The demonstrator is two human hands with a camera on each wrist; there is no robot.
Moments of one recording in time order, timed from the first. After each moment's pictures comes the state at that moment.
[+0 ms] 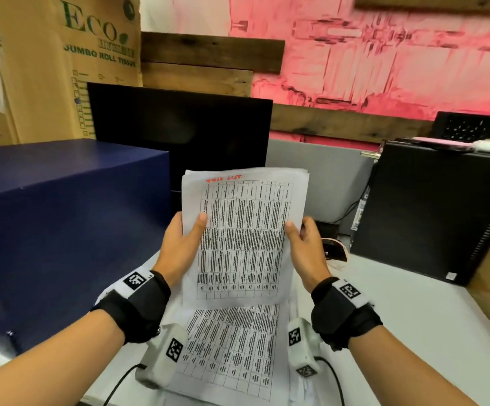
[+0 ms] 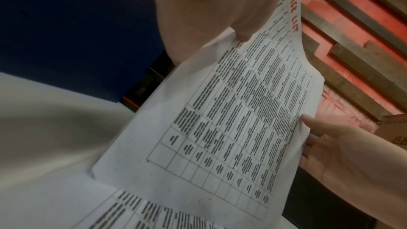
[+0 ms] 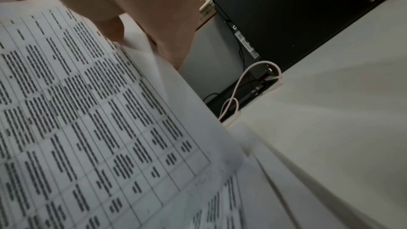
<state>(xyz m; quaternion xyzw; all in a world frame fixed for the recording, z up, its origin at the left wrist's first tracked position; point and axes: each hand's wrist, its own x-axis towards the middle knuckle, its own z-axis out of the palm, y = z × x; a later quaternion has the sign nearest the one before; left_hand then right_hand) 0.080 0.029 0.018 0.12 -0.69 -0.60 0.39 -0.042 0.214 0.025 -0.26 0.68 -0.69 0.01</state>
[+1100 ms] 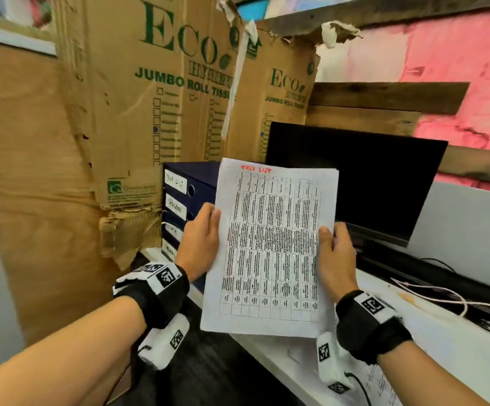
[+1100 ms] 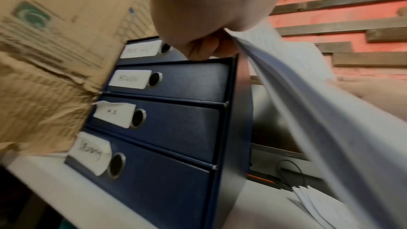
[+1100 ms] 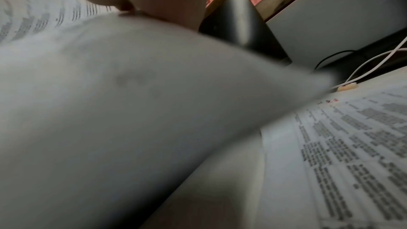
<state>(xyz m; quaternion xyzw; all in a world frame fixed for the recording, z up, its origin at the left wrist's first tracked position) 0.313 -0.068 0.033 0.26 -0.76 -0.27 0.52 0.112 0.070 0.033 -0.45 0.63 -0.63 -0.02</state>
